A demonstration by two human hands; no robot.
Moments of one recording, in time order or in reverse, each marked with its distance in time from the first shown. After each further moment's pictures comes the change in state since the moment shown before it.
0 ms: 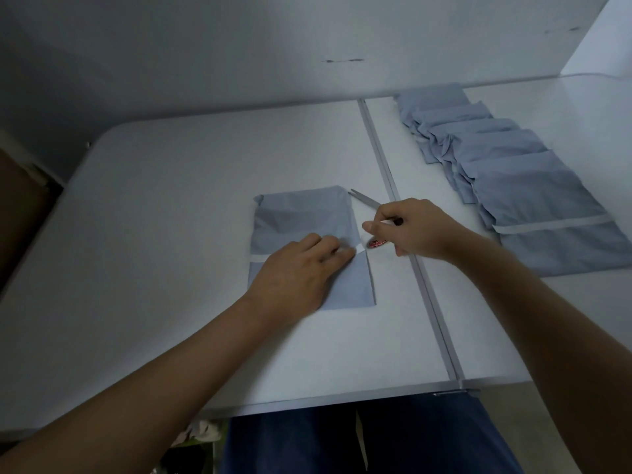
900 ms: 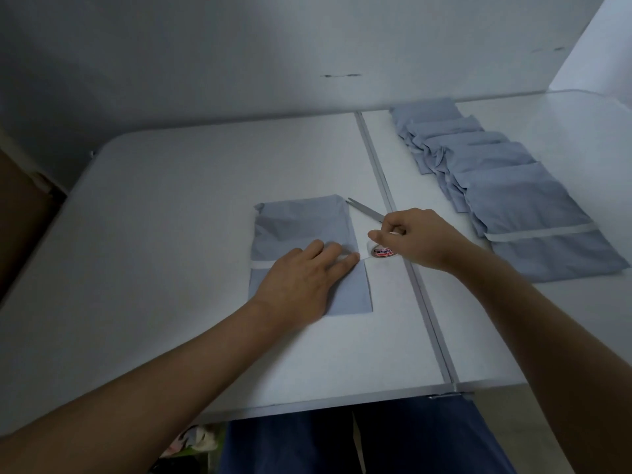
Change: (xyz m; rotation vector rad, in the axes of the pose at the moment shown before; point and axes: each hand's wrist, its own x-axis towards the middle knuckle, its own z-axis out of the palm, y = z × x) left_hand 0.004 0.012 -0.011 0.125 -0.108 -0.044; right_hand -0.006 0.008 -0.001 -0.084 0.069 0.022
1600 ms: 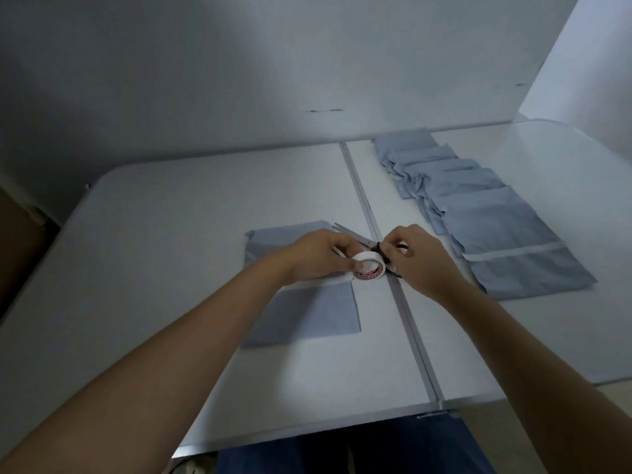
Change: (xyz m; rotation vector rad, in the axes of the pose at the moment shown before) left_hand 0.076 -0.015 -0.043 -0.984 -0.219 -0.252; right_hand -0.009 0.023 0.004 0.016 0.290 0.030
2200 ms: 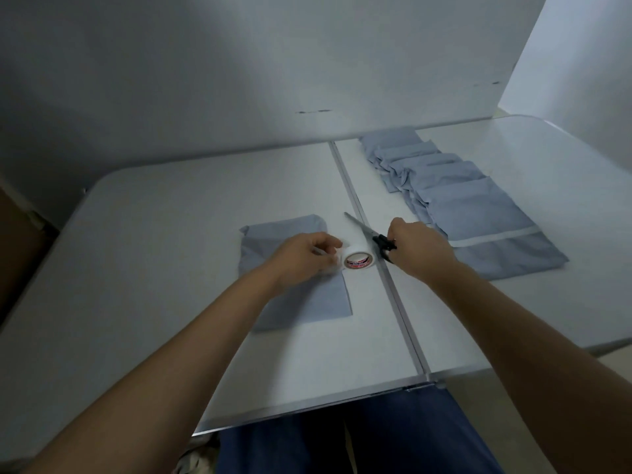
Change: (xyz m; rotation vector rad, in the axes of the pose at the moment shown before) left_hand -0.022 -0.017 0.017 -0.210 0.164 -0.034; right_hand -0.005 0.000 -0.012 -0.493 -0.077 0.077
